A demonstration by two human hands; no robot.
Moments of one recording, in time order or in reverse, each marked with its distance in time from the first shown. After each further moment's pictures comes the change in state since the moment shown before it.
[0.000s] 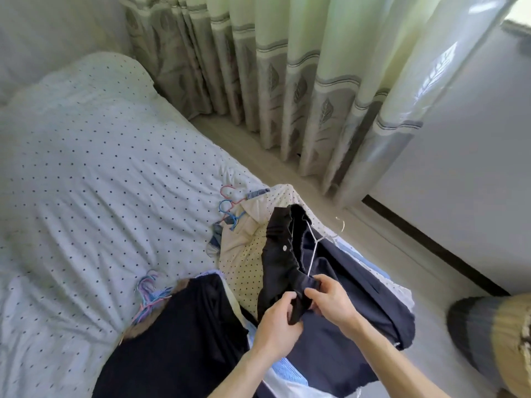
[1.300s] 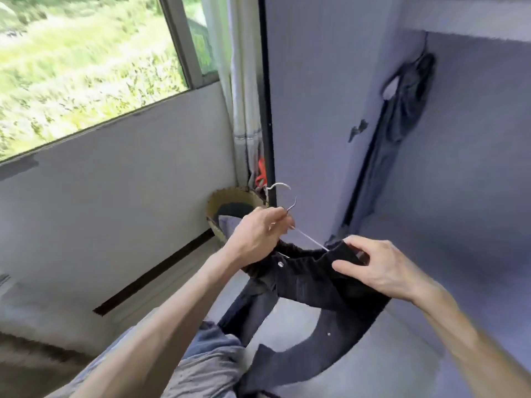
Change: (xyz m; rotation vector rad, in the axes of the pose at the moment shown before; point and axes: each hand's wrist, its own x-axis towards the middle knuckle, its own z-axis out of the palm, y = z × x) left_hand -0.305 0.298 0.354 0.680 -0.944 1.474; right_hand -0.600 0.288 -0.102 0.141 1.234 0.251
